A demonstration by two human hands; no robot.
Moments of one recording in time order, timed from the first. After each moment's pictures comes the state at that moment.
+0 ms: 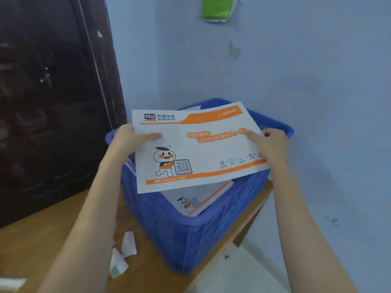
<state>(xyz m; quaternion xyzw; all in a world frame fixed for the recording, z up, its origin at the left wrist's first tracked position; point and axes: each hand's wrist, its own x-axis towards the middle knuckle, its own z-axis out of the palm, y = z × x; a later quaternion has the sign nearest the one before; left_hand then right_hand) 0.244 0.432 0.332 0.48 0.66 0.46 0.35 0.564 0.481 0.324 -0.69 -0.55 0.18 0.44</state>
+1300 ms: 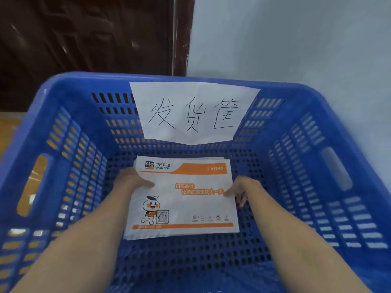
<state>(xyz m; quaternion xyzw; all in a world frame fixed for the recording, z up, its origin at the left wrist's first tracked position) 0.301 0.580 0.066 0.09 0.90 0.15 0.41 0.529 0.822 0.071 -0.51 -0.68 0.28 -0.45</state>
